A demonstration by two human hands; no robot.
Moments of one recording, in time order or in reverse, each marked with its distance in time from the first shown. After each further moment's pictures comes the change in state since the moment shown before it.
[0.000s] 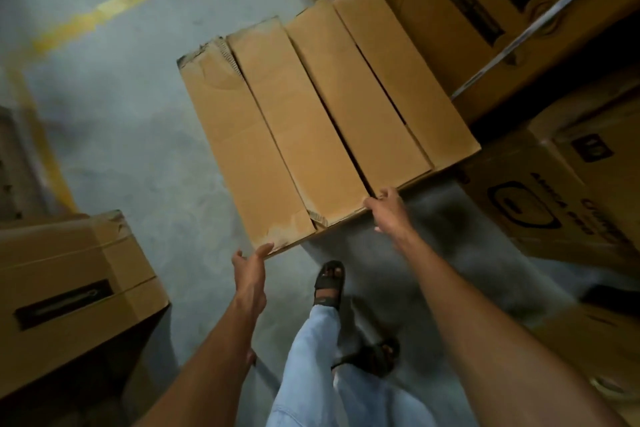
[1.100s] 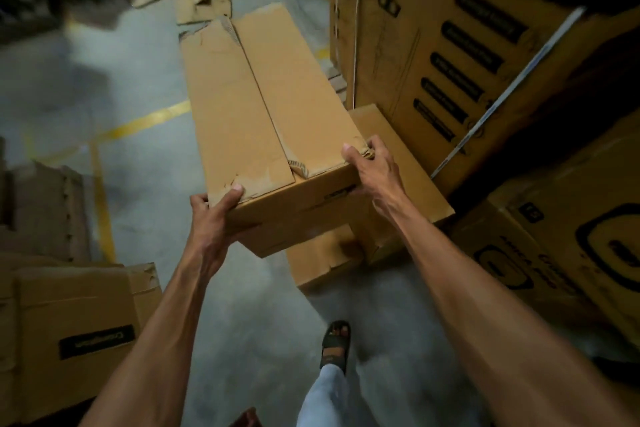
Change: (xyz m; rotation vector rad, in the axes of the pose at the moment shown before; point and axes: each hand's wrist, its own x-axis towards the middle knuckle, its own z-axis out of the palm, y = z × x) left_hand -0.191 0.163 -0.138 -0.219 -0.209 0.595; right_hand -0.213 -0.179 -0.041 0.178 0.057 -0.603
